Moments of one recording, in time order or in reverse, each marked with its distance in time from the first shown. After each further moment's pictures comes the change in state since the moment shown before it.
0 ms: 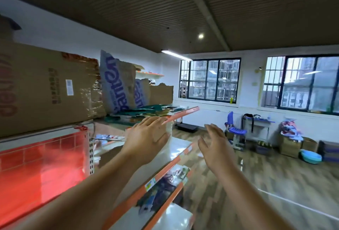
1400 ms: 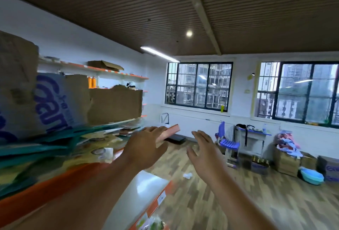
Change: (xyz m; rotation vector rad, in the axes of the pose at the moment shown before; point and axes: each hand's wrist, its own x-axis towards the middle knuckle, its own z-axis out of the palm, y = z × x) left_hand 0.411 -0.066 0.405 -0.010 0.085 0.146; right_hand 0.409 0.313 0.194 -0.146 -0.099 -0.053
